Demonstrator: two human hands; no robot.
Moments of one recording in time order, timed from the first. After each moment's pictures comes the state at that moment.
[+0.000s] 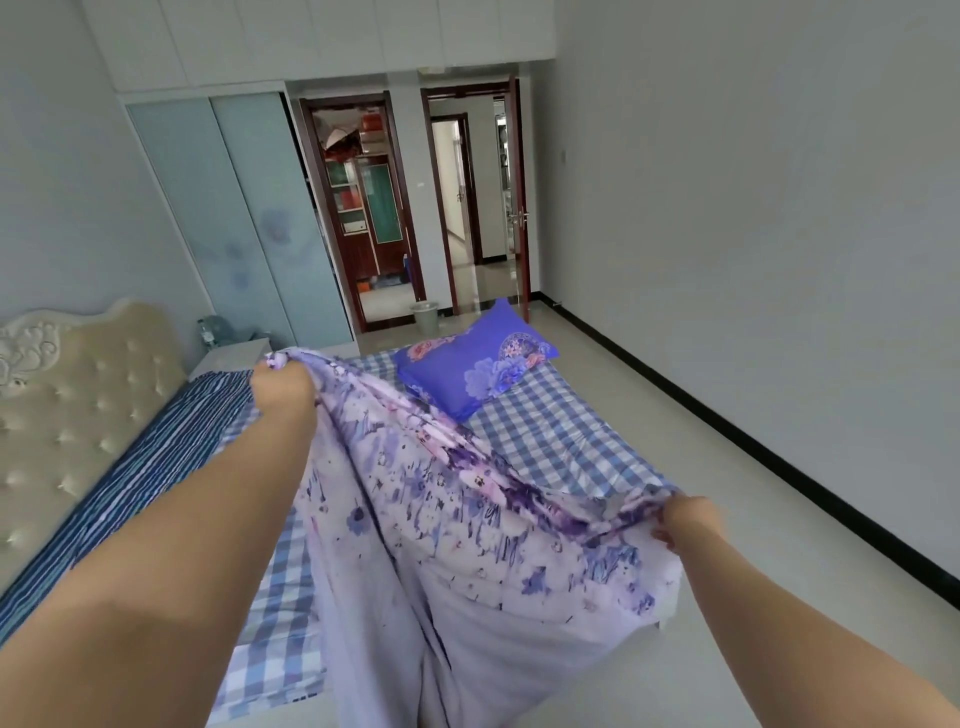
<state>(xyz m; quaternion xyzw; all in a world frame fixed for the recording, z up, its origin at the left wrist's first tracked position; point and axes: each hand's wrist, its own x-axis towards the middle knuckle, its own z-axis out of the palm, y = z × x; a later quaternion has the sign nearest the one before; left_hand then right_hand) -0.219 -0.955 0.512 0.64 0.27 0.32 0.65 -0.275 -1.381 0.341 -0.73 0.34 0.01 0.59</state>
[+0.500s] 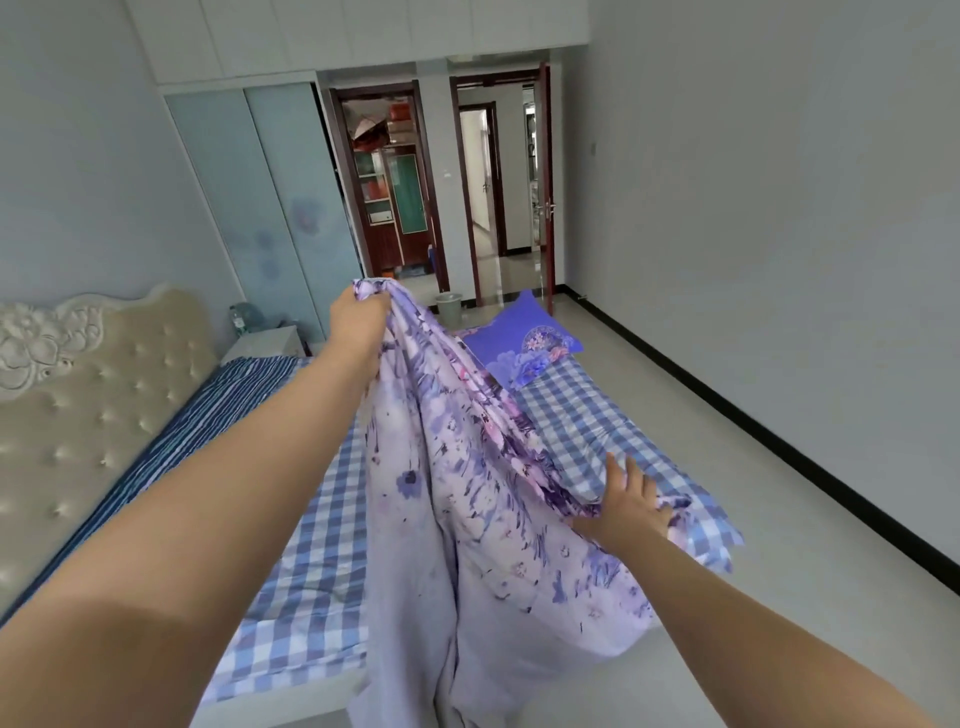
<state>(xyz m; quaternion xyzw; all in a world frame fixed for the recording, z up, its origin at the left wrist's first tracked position) -0.230 -1.015 0.570 0.70 0.12 0.24 0.66 -0.267 -1.298 0.338 -0.99 0.08 0.04 0.13</state>
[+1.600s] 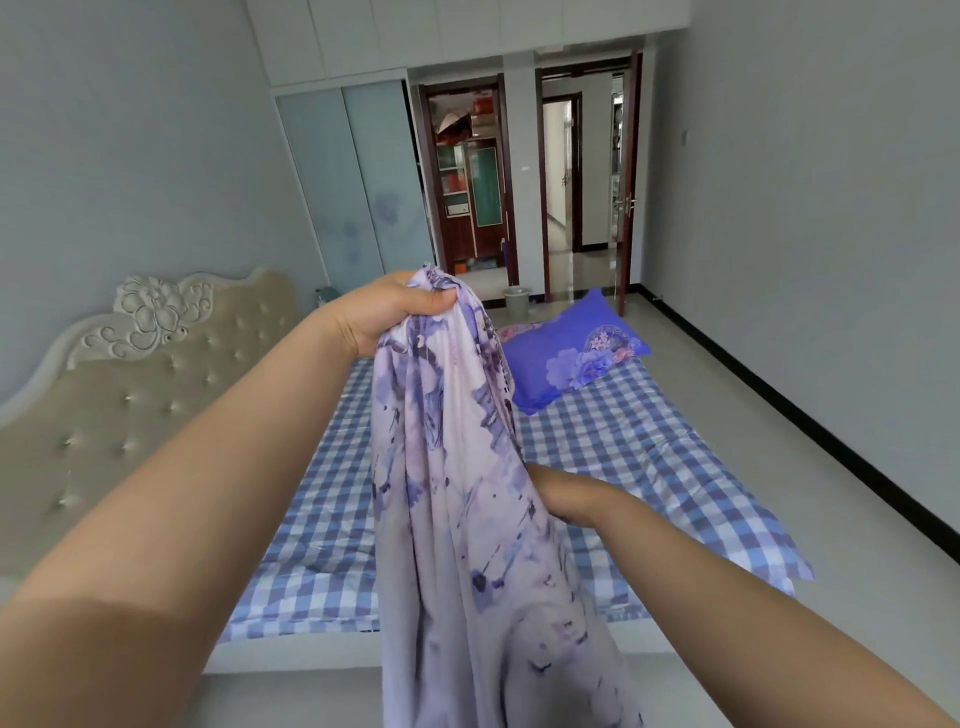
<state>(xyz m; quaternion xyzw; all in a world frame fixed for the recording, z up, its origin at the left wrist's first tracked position) -0.306 -0.998 0.612 0.79 -0.10 -0.07 0.60 -0.281 -1.203 0.410 -0.78 -0.29 0.33 0.45</state>
